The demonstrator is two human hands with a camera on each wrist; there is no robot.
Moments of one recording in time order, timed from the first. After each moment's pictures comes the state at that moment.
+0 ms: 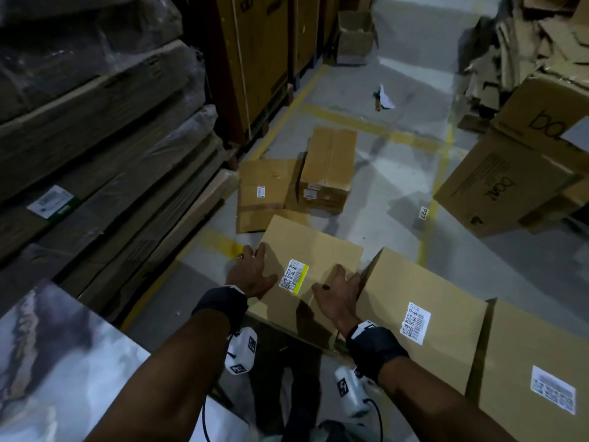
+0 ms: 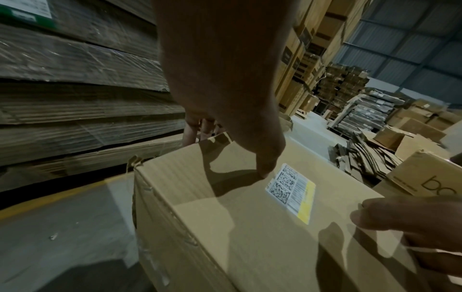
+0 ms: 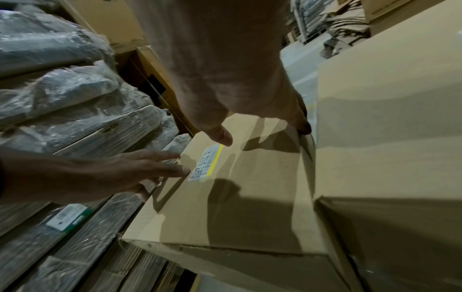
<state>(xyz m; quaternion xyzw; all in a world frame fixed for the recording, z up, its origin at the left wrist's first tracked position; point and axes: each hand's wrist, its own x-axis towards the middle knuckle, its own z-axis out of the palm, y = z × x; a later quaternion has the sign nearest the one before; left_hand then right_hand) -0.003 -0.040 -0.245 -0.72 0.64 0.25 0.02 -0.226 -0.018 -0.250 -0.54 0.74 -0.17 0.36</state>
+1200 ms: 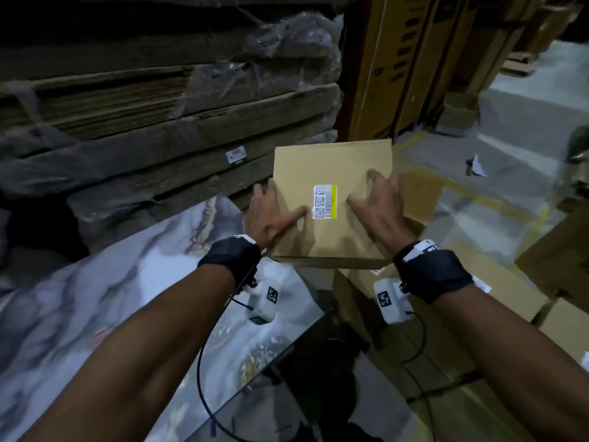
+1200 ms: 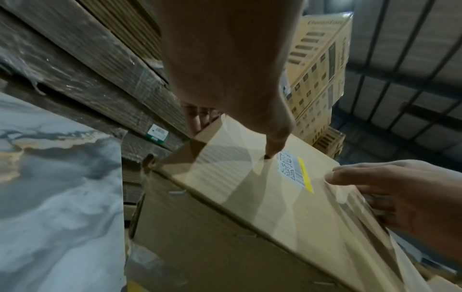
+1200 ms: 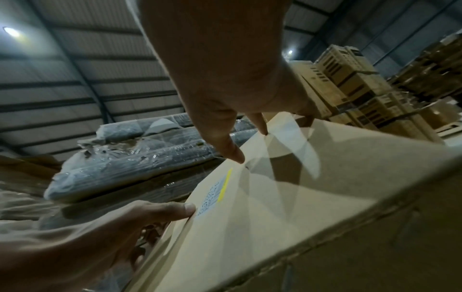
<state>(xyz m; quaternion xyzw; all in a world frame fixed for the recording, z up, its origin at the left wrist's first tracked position) 0.081 0.271 -0.046 -0.81 0.47 0.08 -0.33 -0.134 0.176 0.001 -0.77 0.52 -0.30 0.22</state>
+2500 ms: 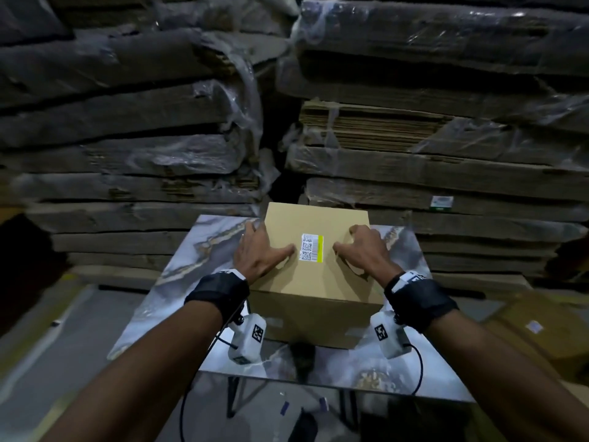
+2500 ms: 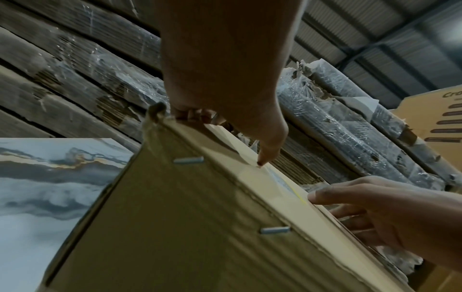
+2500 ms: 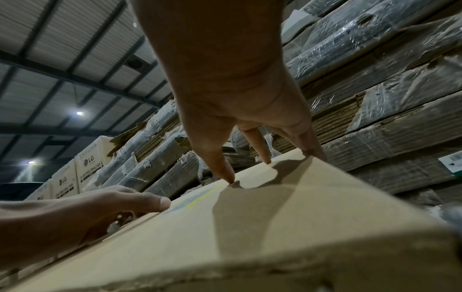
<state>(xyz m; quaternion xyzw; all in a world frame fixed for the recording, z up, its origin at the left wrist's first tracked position) 0.162 0.670 -0.021 -0.95 0.11 -0.05 -0.27 0.106 0.432 -0.008 -0.94 0.19 -0.04 0.29</state>
